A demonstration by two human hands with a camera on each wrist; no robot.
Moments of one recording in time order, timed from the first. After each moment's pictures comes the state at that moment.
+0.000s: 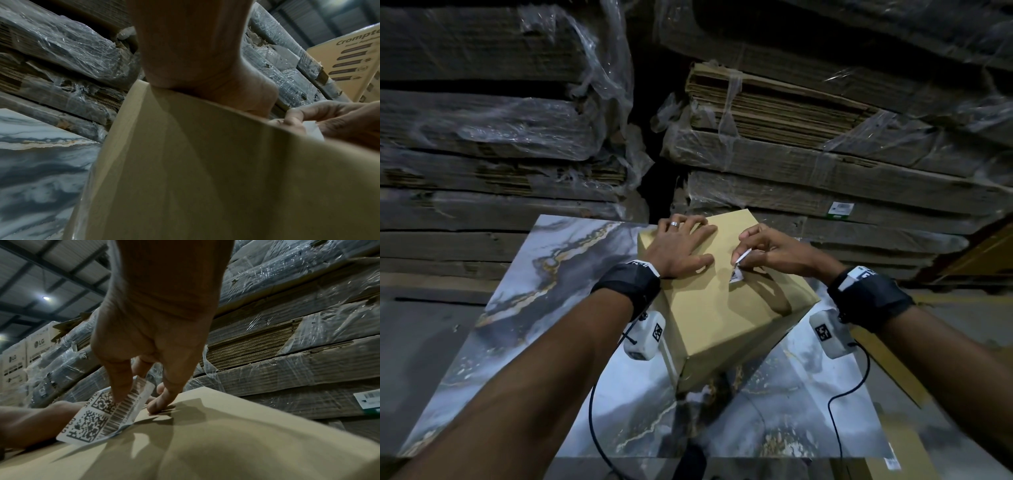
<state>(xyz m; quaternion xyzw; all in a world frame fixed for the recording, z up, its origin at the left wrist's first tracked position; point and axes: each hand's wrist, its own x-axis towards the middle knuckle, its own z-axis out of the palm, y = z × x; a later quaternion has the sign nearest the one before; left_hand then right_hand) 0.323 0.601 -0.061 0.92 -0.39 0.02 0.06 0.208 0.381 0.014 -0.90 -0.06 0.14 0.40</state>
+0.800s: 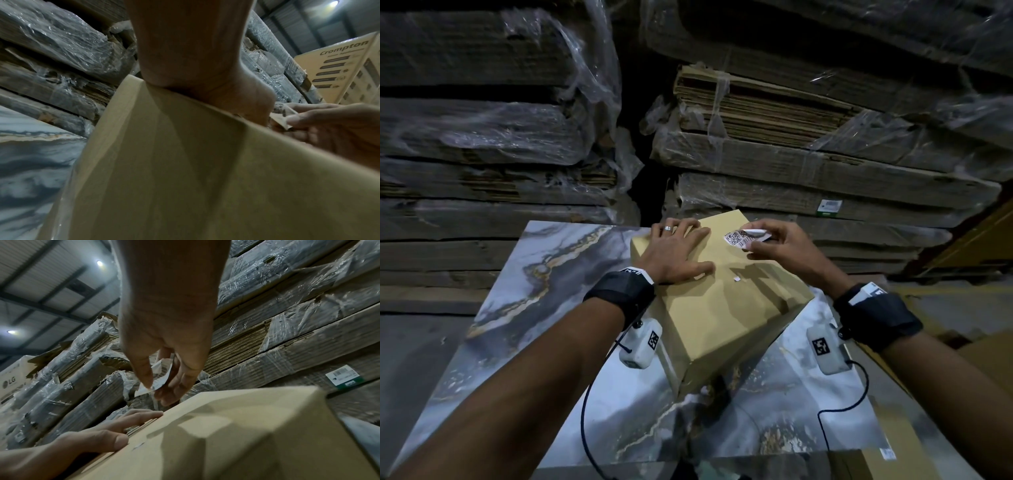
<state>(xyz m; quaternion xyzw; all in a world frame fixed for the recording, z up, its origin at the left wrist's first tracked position) 0.314 0.600 -0.061 0.92 -0.38 0.01 0.10 0.190 0.377 0.004 -0.83 0.05 -0.04 0.56</state>
